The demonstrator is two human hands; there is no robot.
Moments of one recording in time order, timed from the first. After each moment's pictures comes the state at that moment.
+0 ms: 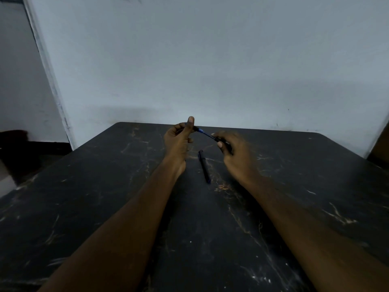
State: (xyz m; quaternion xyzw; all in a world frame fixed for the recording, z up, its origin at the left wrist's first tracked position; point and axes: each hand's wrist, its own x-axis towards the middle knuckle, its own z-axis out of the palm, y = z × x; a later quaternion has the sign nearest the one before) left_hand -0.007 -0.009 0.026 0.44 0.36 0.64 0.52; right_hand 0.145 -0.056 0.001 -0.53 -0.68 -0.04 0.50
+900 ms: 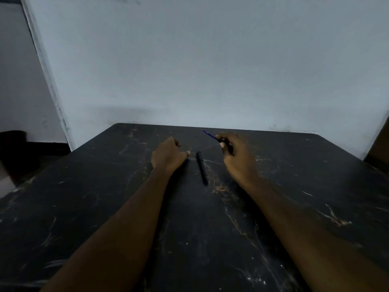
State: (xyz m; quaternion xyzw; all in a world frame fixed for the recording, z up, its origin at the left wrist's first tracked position) left_hand -0.032 0.010 0.002 0.69 0.61 0.35 0.13; right_hand 0.149 -0.064 0.004 -0.56 -0.64 -0.04 0.52
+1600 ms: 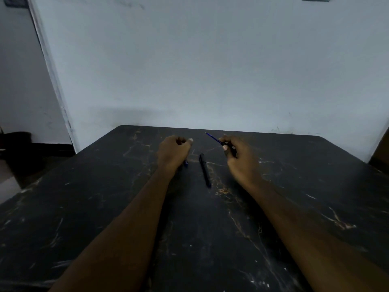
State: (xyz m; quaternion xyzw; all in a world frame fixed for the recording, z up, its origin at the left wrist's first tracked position) left_hand -0.029 -0.007 0.018 0.66 0.56 0.46 0.23; right_hand 0.150 -0.060 -0.002 -0.56 -0.64 0.01 0.53
